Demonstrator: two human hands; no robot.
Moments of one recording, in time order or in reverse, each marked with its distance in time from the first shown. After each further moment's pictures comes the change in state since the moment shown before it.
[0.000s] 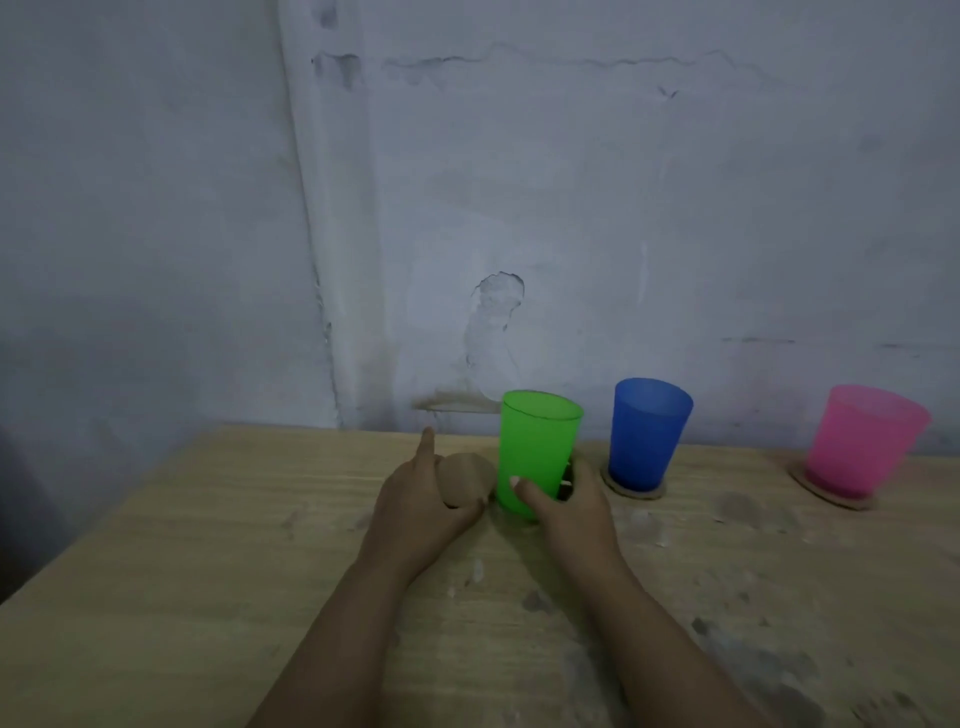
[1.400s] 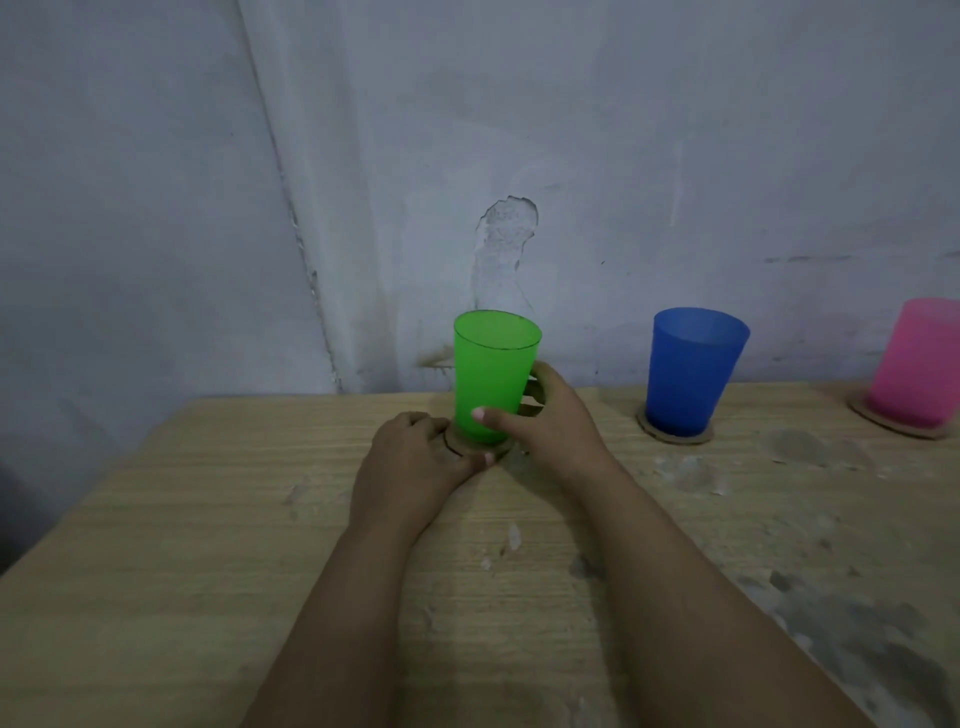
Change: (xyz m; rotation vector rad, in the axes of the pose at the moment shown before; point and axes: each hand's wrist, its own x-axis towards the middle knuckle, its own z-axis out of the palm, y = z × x) left_hand 0.012 -0.015 -0.010 0.048 0.026 -0.004; right_hand 0.054 0.012 0.044 -0.010 -0.162 -0.069
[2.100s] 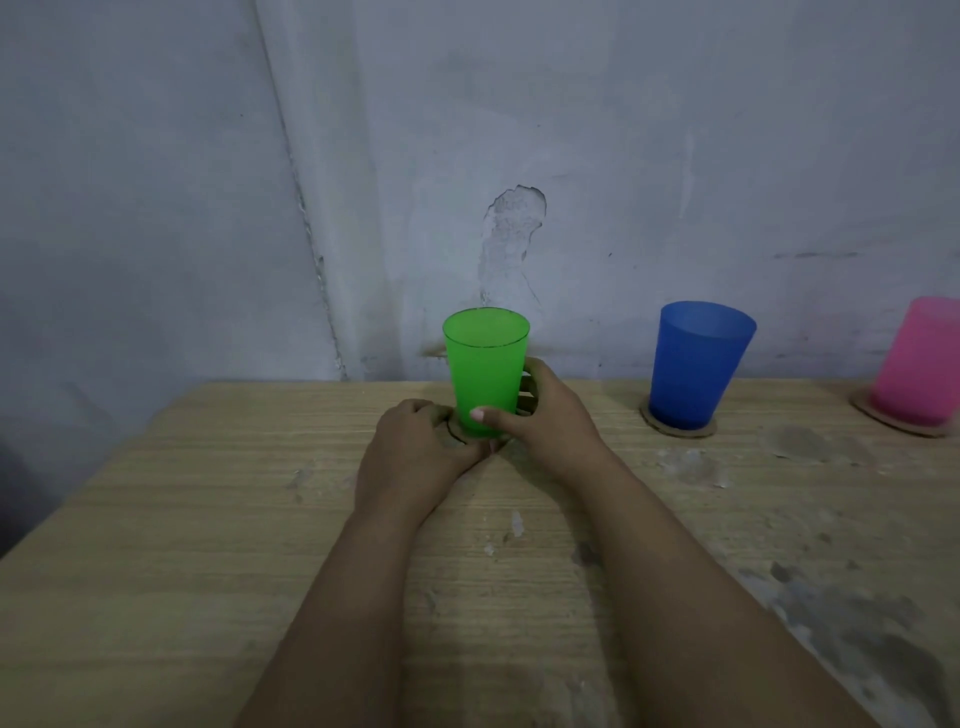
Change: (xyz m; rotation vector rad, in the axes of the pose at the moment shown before) left_hand 0.001 -0.001 0.001 -0.004 0.009 0.022; right_hand -0.002 0.003 0.004 -0.167 -0.062 0.005
